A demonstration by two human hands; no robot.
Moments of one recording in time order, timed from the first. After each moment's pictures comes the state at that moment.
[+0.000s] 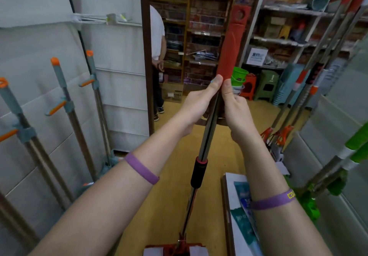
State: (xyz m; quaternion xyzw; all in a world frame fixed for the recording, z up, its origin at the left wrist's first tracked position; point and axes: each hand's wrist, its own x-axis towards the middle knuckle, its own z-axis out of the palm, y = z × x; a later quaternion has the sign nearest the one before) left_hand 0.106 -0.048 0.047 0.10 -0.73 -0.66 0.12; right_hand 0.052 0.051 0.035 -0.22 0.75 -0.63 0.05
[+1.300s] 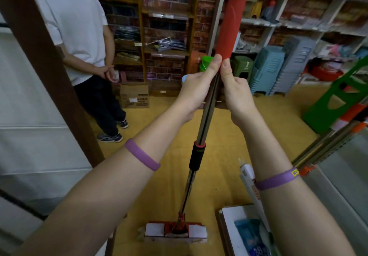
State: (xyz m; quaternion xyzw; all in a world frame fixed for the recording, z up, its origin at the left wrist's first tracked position) left_hand -0.406 -0.296 0.060 0.05 -0.69 -0.71 0.09; right_hand -0.443 -0.193 0.052 -0.14 0.76 -0.63 -0.01
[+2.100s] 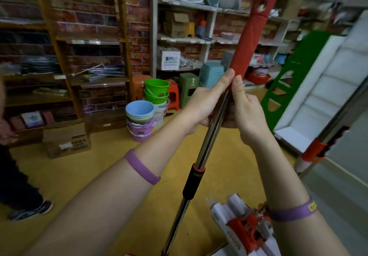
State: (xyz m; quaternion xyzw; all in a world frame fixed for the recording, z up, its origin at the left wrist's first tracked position) left_hand -0.680 -0.171 0.089 -0.11 -0.72 -0.68 -0.05; right_hand -0.663 -0.056 0.077 -0.02 0.78 -0.61 -0.14
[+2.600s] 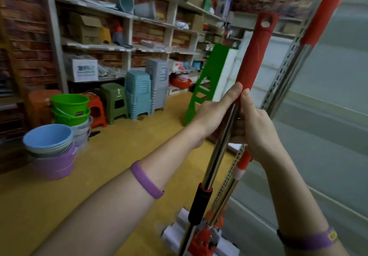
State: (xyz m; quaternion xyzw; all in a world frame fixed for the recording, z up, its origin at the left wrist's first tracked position) left_hand -0.731 -0.050 0.116 -0.33 -0.64 -0.68 -0.16; right_hand -0.648 0.032 0.125 0.15 0.76 -0.57 -0.26
